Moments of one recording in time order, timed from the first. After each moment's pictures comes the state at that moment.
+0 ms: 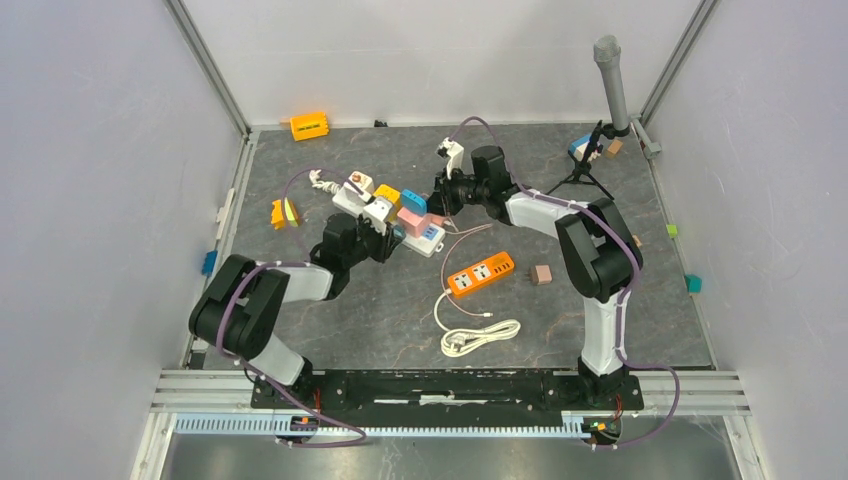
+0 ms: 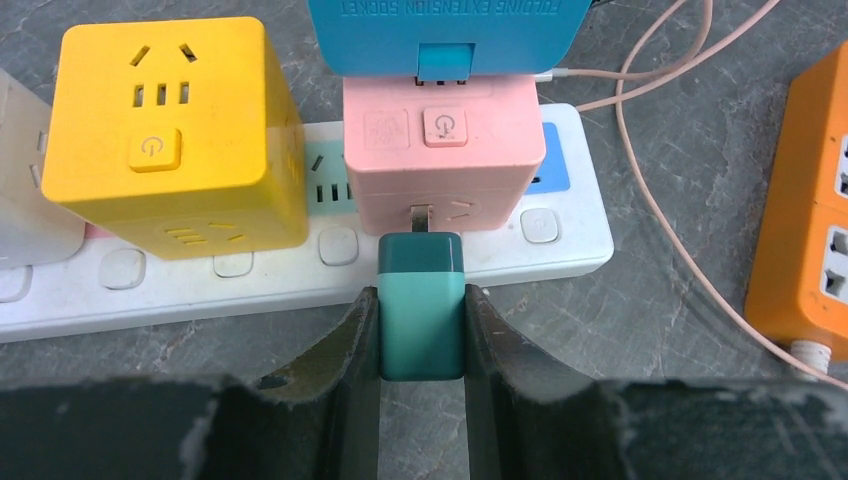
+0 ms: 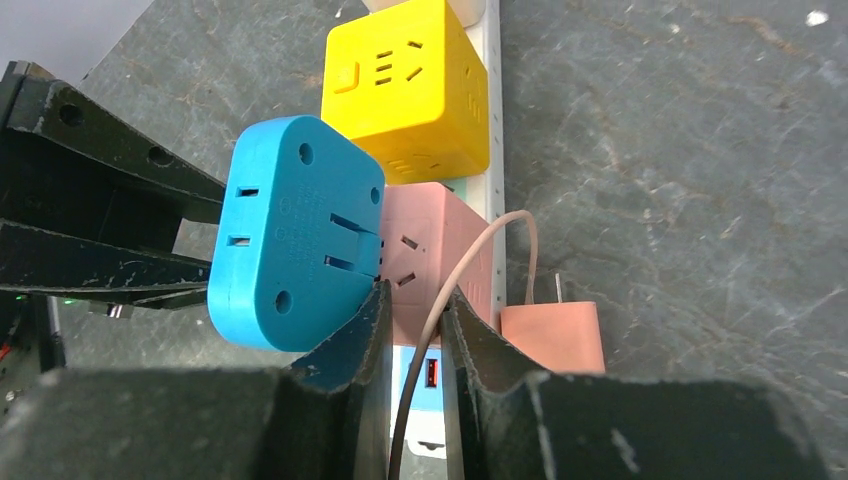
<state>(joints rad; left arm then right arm) -0.40 1.56 0.49 0.72 0.30 0.08 0.51 2.04 1.29 0.19 -0.68 0.13</state>
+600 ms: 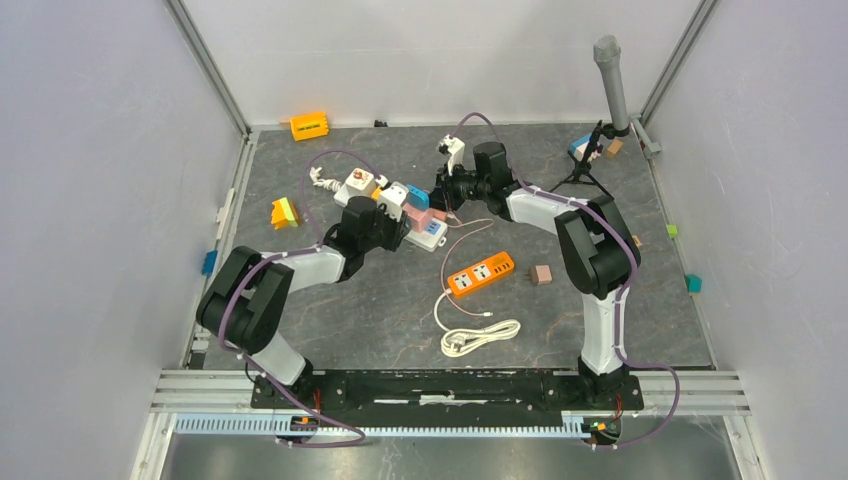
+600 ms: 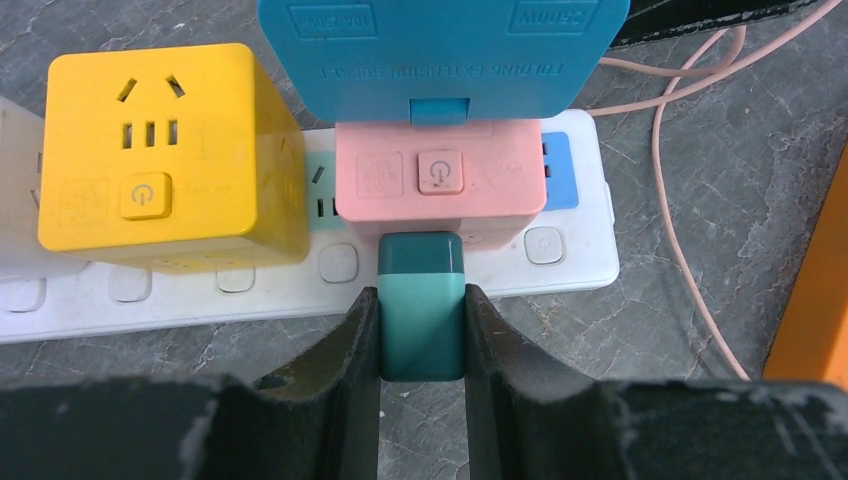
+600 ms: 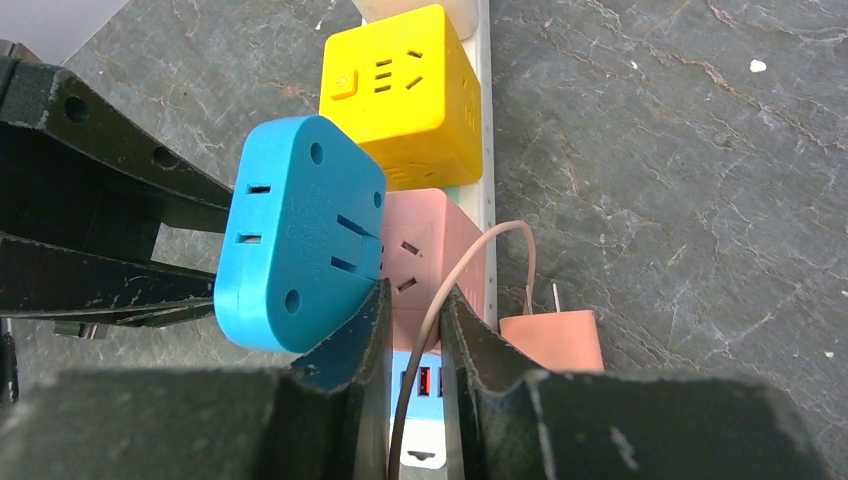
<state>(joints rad) -0.47 1.61 0.71 0.43 0.15 0.08 0.49 2.08 1.34 0.19 -0.68 0.05</state>
